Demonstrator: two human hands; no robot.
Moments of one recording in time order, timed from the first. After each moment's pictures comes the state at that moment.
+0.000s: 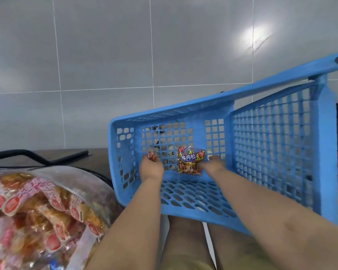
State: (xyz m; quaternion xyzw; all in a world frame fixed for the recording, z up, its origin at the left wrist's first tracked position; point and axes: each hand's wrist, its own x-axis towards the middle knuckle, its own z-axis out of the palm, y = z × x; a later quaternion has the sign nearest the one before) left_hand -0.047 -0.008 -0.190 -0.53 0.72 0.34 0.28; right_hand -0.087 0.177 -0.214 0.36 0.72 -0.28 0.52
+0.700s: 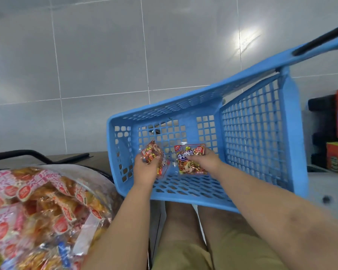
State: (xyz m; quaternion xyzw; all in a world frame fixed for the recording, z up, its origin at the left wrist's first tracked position) left_hand -0.028 -0.006 -0.135 -0.52 0.64 0.53 0.20; right_hand -0.072 0.188 -0.185 0.32 0.67 -0.46 0.48
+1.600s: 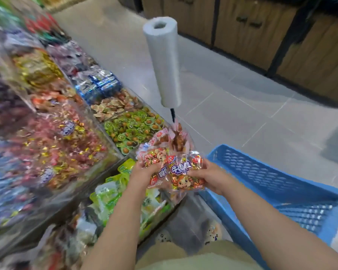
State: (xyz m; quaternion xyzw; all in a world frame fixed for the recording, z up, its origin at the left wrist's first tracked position) left_hand 0.199 -0.053 0.146 -0.60 0.44 0.63 -0.22; right_hand 0.009 0.048 0.107 -0.14 0.57 -0.48 0.65
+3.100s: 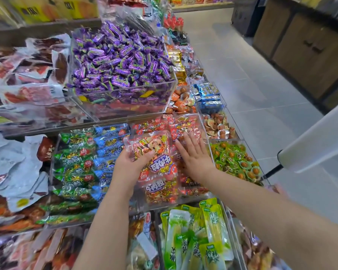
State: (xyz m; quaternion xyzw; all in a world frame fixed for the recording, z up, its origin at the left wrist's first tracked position) left_hand 0.471 -0.213 0.228 -0.65 0.34 0.51 -0.46; right_hand 0.268 -0.277 0.134 -0.83 0.55 0.04 -0.01
